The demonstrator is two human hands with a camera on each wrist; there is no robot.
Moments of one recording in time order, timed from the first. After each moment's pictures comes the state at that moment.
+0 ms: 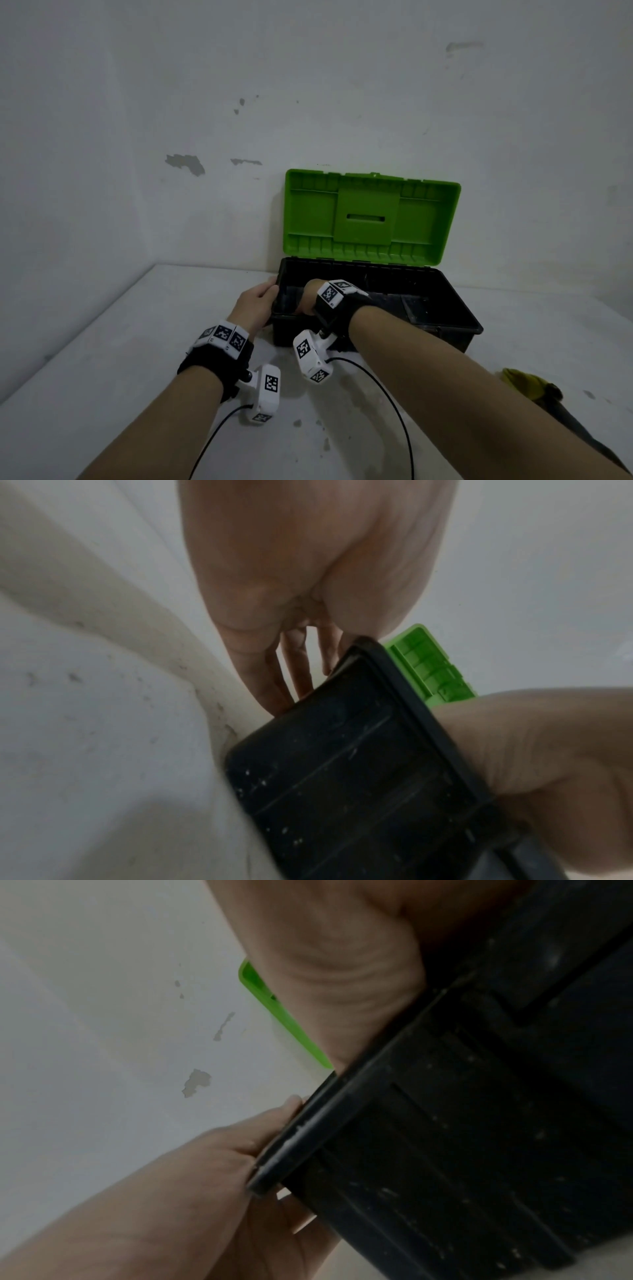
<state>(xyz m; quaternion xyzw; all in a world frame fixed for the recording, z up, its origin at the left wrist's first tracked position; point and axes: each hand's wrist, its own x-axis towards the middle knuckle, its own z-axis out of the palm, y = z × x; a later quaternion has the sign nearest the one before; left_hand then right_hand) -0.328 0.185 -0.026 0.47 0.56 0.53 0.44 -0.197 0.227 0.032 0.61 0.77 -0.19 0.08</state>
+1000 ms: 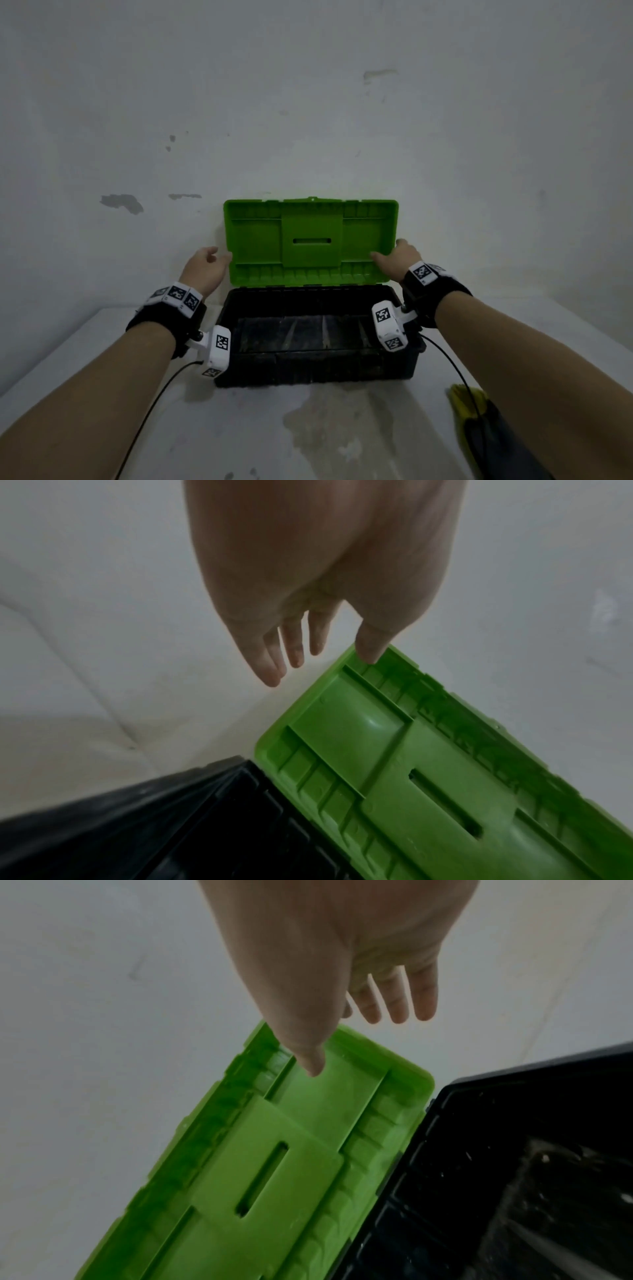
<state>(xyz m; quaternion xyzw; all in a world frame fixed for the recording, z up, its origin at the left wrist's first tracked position) -0.309 0.252 0.082 0.51 0.67 0.47 0.26 0.053 0.268 0.109 0.76 0.58 -0.13 -0.27</state>
